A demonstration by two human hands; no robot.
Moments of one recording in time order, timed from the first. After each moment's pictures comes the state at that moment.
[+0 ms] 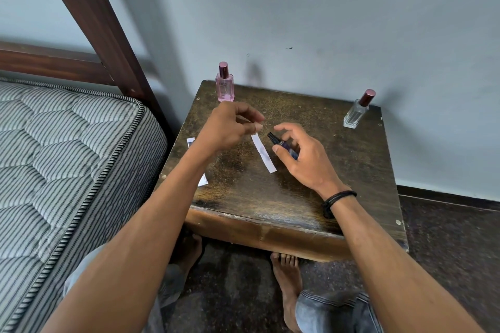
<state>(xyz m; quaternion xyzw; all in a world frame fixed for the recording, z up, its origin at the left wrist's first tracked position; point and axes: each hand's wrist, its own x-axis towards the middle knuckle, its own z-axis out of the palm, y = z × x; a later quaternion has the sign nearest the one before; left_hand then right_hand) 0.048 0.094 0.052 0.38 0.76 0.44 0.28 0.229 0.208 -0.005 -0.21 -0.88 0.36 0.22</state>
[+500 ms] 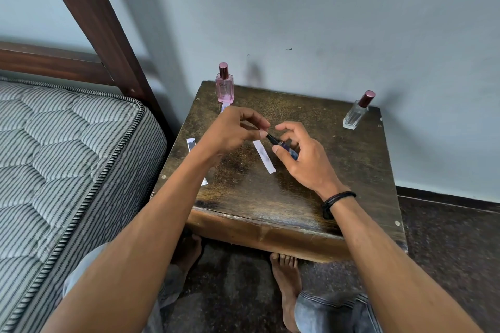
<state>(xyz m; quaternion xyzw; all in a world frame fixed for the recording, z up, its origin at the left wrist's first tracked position) 0.054 0.097 0.050 0.38 0.74 0.45 0.34 0.229 0.208 -0.003 -0.21 -0.88 0.37 0.21</state>
